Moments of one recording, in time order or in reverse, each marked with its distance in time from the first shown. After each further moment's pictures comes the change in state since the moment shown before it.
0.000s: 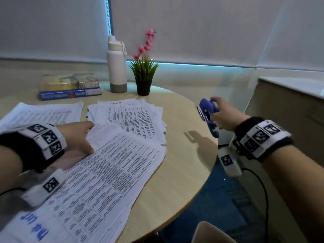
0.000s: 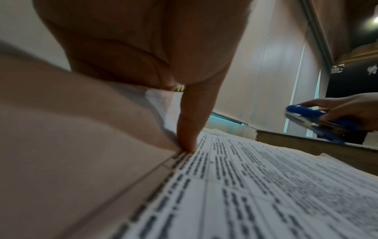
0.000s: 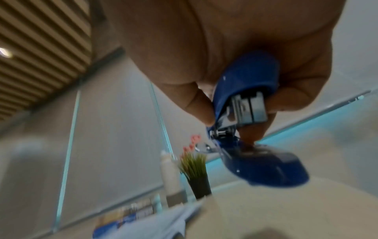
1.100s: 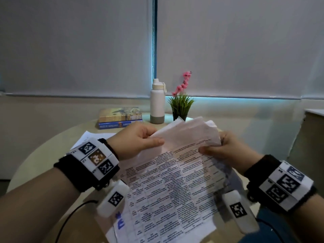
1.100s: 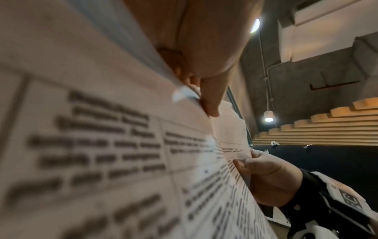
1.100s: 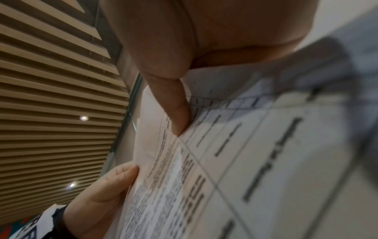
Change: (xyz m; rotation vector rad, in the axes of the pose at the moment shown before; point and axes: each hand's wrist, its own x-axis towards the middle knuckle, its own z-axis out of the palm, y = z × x) left_hand -0.095 0.052 -0.074 -0.705 0.264 0.564; right_hand -0.044 -0.096 0.032 0.664 -0.347 -0.445
